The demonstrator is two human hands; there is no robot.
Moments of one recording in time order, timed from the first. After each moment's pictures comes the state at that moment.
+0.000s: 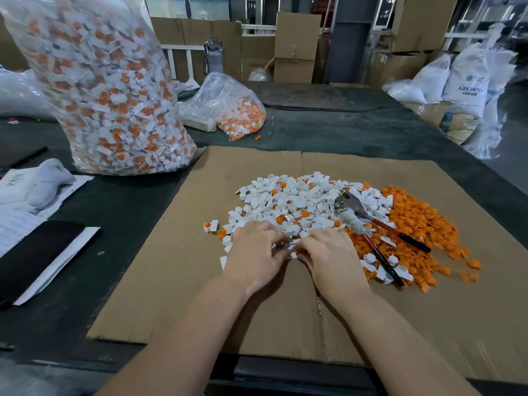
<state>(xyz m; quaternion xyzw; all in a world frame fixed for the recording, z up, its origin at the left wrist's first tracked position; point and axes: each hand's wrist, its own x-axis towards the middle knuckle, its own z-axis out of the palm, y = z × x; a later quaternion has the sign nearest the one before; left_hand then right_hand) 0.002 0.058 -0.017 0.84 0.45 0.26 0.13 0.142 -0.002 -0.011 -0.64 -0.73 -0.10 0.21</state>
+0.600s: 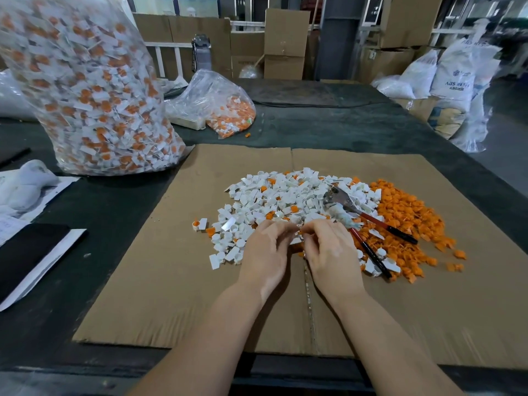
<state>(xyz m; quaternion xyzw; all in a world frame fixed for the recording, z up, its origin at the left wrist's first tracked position) 0.035 0.041 -0.021 0.75 0.45 0.39 0.30 0.150 -0.008 -0.022 -0.64 -0.65 -0.08 0.42</state>
